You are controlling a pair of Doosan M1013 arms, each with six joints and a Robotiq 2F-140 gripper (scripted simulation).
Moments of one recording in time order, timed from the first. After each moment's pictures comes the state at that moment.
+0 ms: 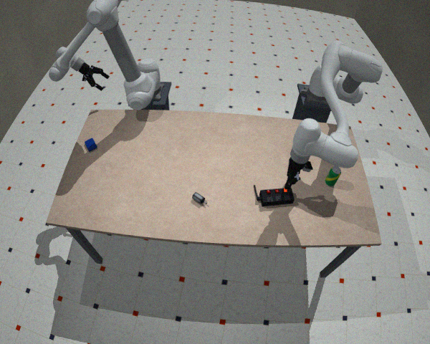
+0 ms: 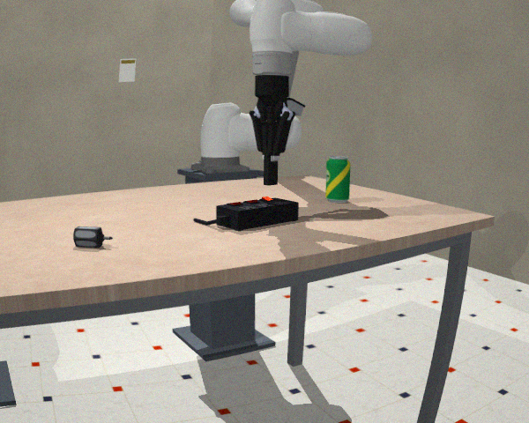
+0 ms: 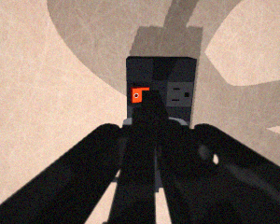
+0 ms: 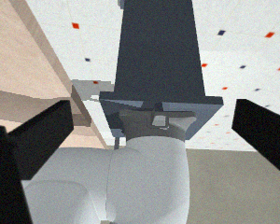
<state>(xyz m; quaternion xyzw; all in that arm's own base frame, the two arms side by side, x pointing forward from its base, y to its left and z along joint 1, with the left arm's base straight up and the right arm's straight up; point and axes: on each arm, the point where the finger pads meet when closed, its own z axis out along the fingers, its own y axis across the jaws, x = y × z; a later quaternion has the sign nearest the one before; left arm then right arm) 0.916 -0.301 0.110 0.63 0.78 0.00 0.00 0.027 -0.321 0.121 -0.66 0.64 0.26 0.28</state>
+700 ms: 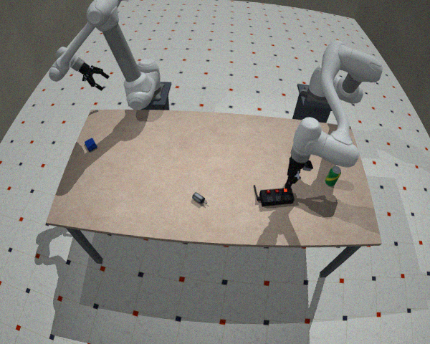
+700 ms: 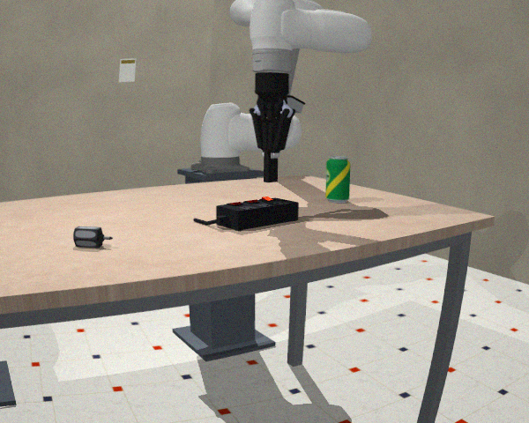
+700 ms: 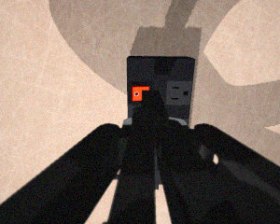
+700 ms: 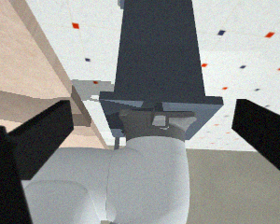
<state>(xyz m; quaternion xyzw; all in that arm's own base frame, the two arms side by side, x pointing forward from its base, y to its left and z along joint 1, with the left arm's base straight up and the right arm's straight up) 0.915 -0.301 0.116 0.63 0.78 0.00 0.00 0.027 -0.321 0.121 -0.66 0.64 0.26 0.28</state>
